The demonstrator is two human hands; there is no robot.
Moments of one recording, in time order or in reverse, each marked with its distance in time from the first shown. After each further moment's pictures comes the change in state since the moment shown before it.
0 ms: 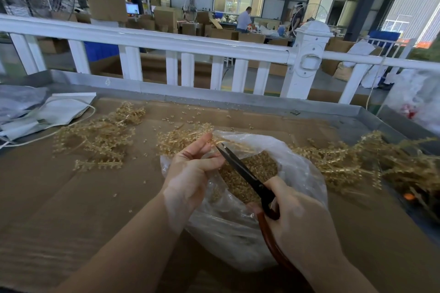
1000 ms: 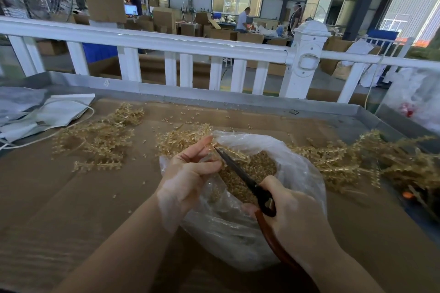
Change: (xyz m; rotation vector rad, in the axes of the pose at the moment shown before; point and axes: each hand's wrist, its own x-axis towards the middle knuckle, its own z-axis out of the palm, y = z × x) left_hand -0.006 0.005 -0.002 0.036 -0.037 -0.028; right_hand 0.005 0.005 0.004 0.074 -0.080 -0.022
